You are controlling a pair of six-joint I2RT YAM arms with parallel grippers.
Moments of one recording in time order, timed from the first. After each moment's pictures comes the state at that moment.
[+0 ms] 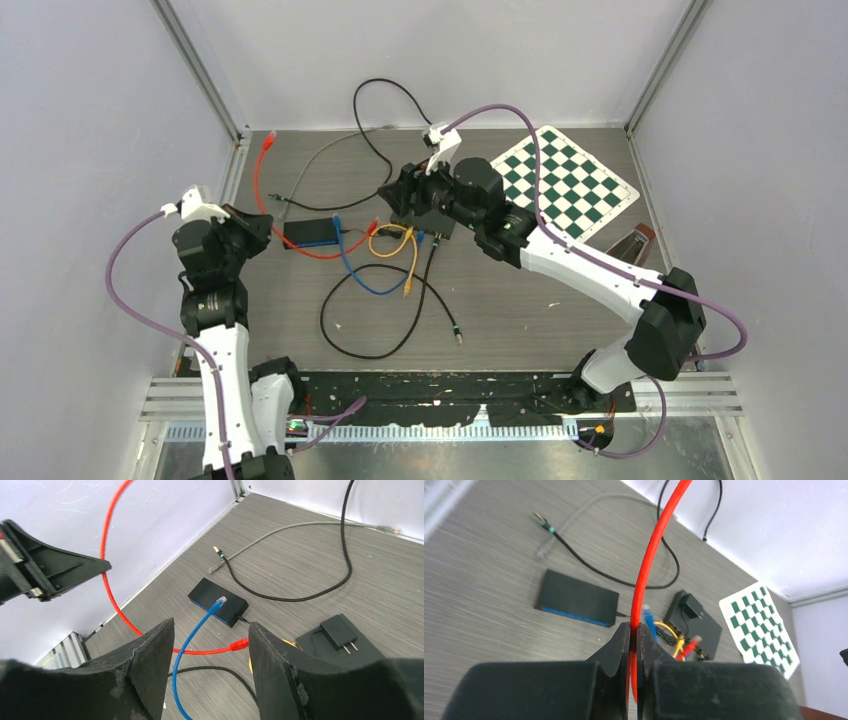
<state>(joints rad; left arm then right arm) 0.32 0.73 0.77 -0.33 0.31 -0.54 0.84 1.48 1.27 0.14 -0.02 0.32</state>
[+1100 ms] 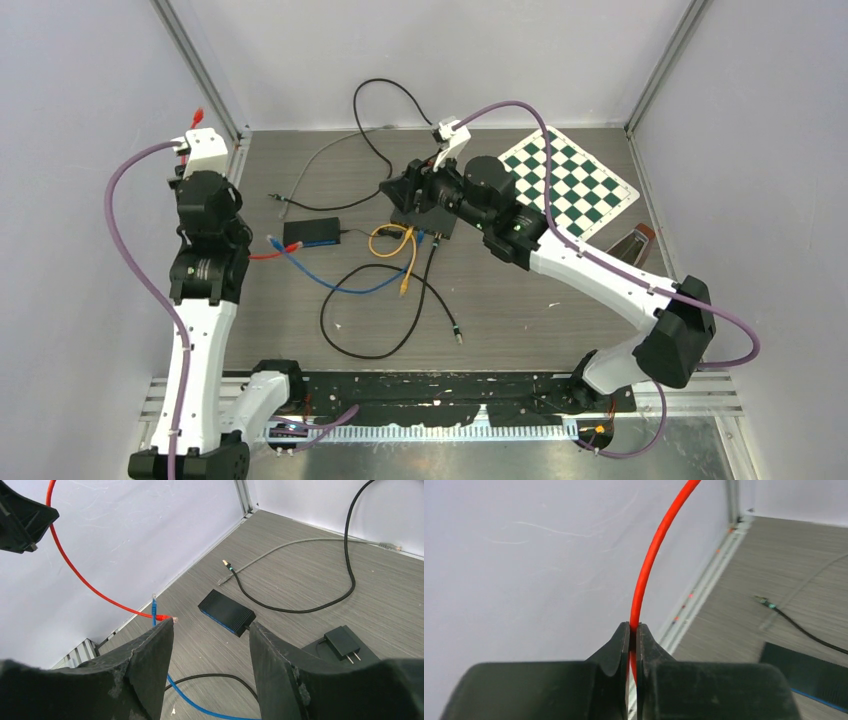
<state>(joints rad) -0.03 0.87 1.17 -0.44 -0.68 0.24 0.84 1.45 1.28 0.16 -0.04 0.34</state>
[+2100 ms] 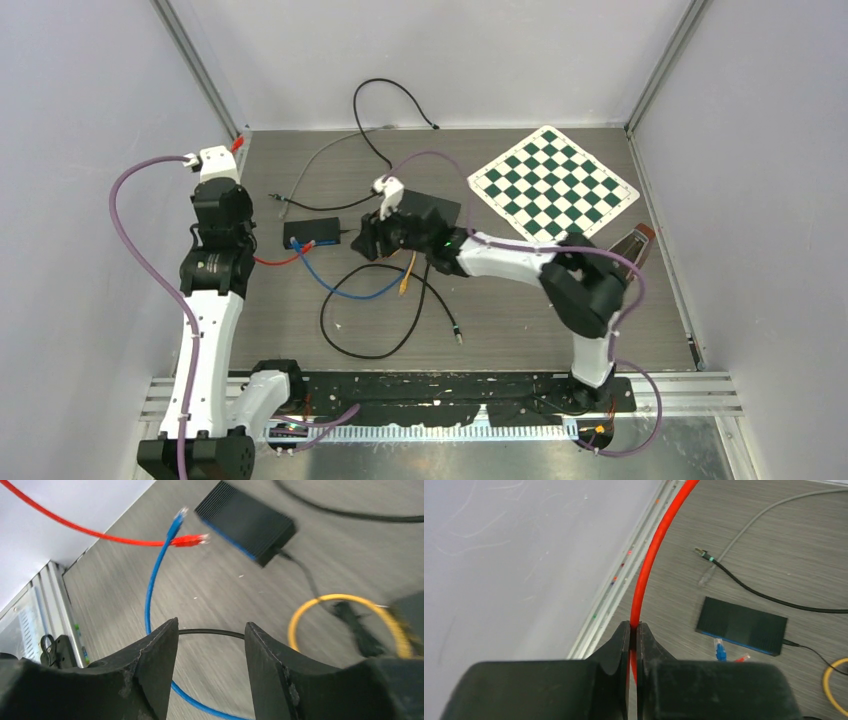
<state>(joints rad) 0.03 0.92 1.06 -0.51 -0.51 0.05 0.90 1.81 1.21 0.32 -0.15 0.34</state>
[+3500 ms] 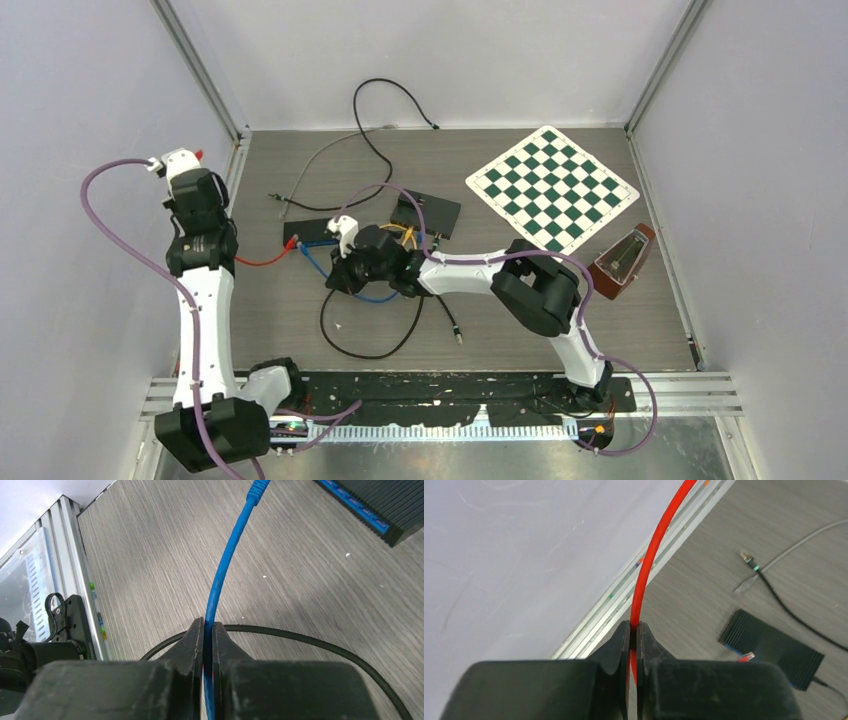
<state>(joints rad) 0.24 1.03 1.09 -0.54 -0.48 -0.08 1.07 2.11 1.41 0.28 -0.21 0.35</state>
